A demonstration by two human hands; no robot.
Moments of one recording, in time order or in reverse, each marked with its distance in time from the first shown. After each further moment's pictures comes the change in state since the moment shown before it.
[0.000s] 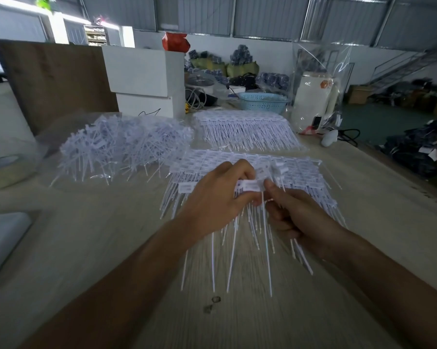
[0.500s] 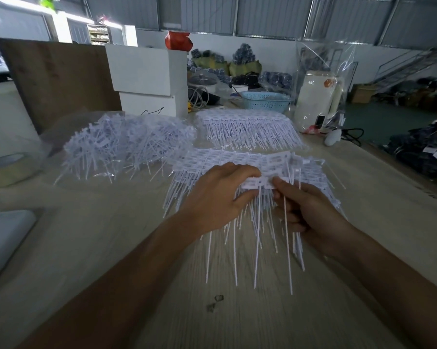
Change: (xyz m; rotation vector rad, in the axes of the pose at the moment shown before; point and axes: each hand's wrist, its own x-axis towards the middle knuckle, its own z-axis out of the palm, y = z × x) left_hand -0.004 -0.003 -0.005 0.167 -0.020 0.094; right_hand 0.005 0.000 -0.005 0.163 0.077 -0.027
